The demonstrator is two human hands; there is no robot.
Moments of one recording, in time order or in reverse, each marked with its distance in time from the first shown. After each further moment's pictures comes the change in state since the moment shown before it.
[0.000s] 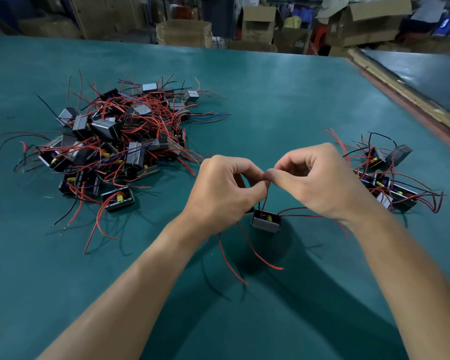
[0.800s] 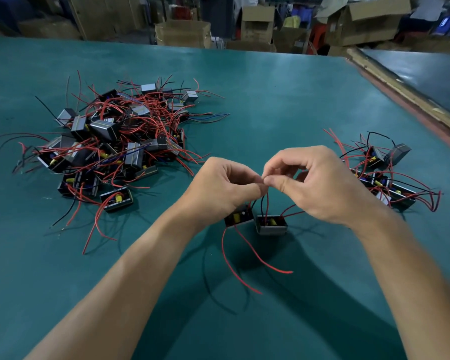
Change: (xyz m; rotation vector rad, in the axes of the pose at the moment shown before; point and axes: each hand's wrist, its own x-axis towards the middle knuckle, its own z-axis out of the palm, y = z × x) left_hand 0.006 -0.004 -0.008 -0.216 -0.193 -0.238; right_hand -0.004 -0.007 -0.006 -0.098 -0.113 -0.143
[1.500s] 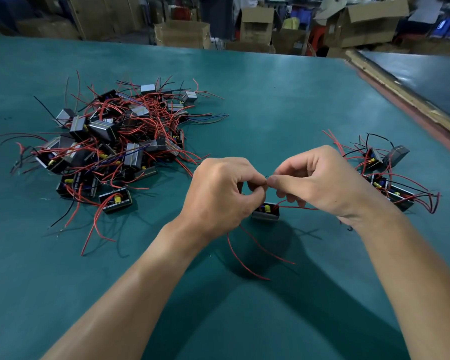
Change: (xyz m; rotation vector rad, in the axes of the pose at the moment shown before) left_hand -0.005 0.003 0.007 0.485 0.242 0.551; right_hand 0.002 0.000 -0.005 0.291 -0.029 0.264
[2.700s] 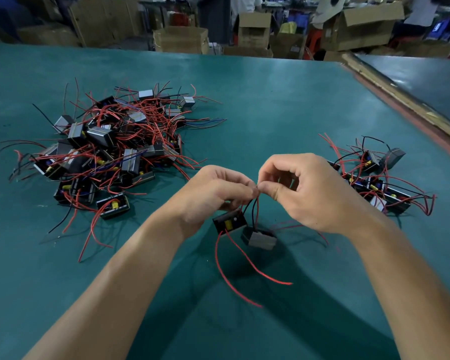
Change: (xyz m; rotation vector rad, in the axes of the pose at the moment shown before) left_hand 0.009 -0.001 -0.016 -0.663 -0.380 -0.697; right_hand -0.006 -0.003 0.007 -0.346 0.006 -0.264
